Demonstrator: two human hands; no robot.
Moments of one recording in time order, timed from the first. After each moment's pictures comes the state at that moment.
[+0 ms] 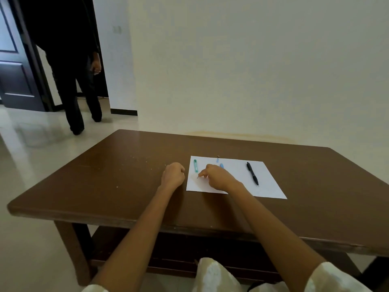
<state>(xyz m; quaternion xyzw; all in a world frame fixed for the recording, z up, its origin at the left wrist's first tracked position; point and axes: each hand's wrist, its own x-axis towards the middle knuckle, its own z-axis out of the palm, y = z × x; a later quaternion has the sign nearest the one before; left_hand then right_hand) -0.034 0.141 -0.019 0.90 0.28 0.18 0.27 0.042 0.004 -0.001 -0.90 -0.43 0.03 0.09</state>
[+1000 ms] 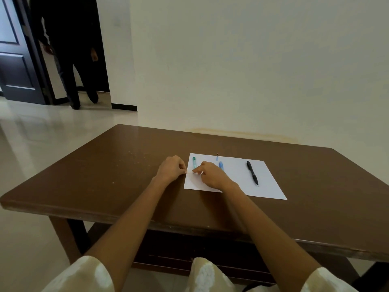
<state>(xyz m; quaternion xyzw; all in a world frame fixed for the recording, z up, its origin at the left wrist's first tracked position) -0.018 0.161 -0.019 0.94 0.20 0.16 0.22 0.052 0.018 -0.016 -0.89 -0.44 0.02 0.14</state>
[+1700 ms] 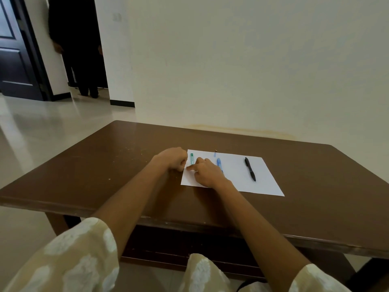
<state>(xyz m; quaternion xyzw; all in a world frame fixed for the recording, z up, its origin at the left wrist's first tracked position) -0.003 0.164 0.016 1.00 0.06 -0.01 0.01 0.049 0.024 -0.022 -0.88 -0.46 -0.04 0.09</state>
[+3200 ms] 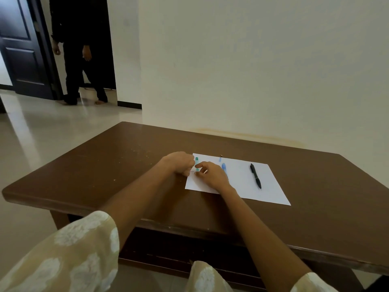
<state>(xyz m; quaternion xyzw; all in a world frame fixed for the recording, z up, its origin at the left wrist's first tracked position) 0.003 0.162 0.018 0.99 -0.01 -0.05 -0.15 0.061 0.027 -0.029 -0.89 -0.37 0.00 0.27</state>
